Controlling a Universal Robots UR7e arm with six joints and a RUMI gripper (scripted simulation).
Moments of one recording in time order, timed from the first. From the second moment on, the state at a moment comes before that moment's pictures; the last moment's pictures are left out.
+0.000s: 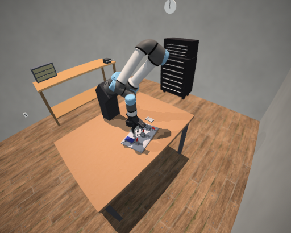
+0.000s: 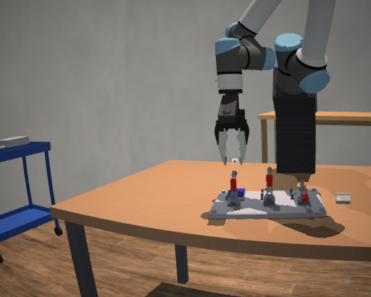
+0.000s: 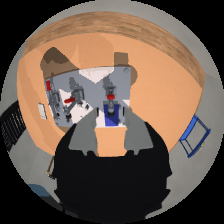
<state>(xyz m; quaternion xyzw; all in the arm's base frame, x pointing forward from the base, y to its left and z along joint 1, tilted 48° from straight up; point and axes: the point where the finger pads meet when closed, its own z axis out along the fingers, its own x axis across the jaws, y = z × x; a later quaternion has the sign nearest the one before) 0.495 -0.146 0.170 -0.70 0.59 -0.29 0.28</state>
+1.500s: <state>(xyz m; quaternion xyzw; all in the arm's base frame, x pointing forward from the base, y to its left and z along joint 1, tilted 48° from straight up) 0.538 -0.143 0.131 -0.70 0.59 -0.29 0.28</state>
